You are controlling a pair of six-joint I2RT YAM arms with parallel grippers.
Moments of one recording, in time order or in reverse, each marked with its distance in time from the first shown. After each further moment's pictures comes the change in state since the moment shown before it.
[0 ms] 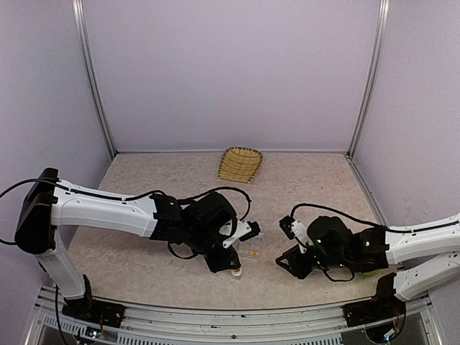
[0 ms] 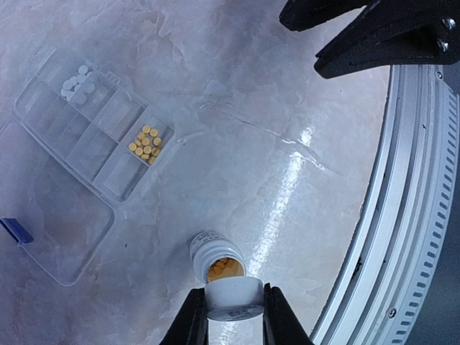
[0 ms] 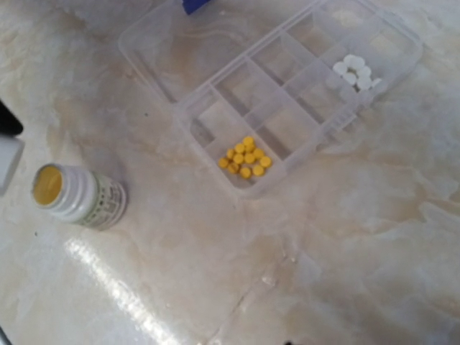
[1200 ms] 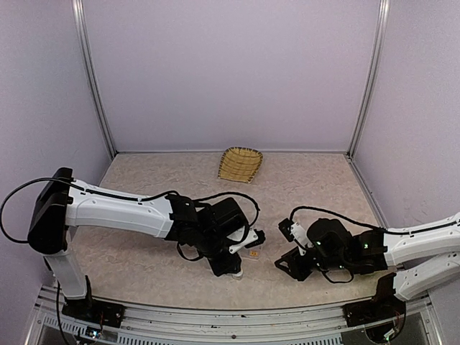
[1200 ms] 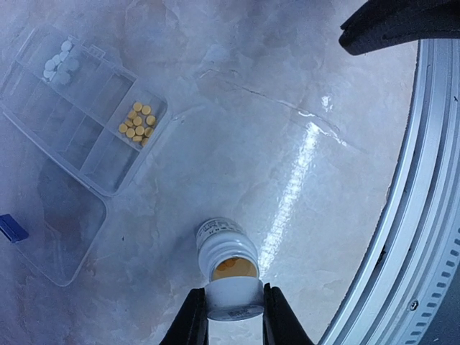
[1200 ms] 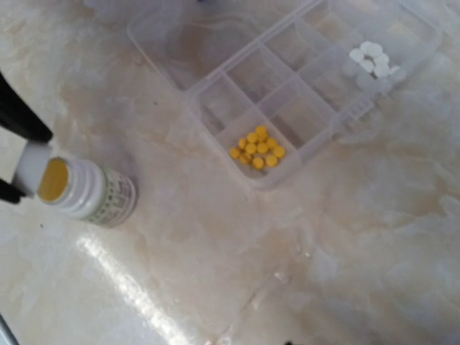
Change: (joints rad) left arm -0.032 0.109 0.126 -0.157 -0.066 0.042; right arm -0.002 0.013 -0.027 0.041 -0.031 0.000
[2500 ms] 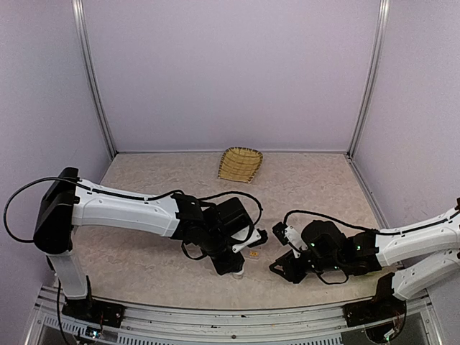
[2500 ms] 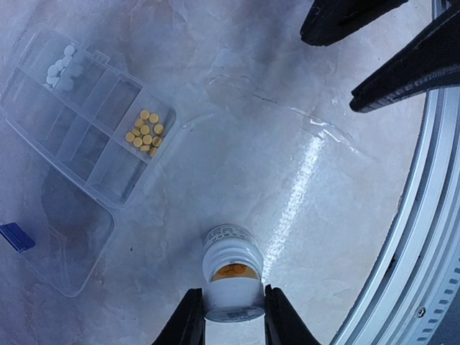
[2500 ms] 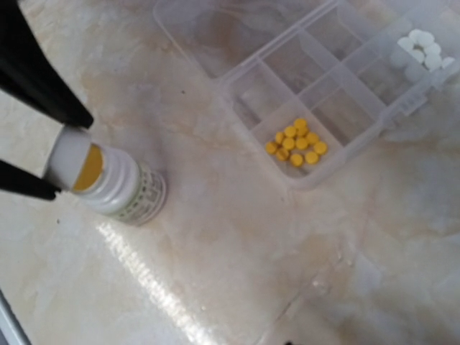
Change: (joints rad) left arm 0.000 0.041 0.048 -0.023 -0.025 0.009; right arm 0.000 0.080 -0.003 0.089 -0.064 0.000
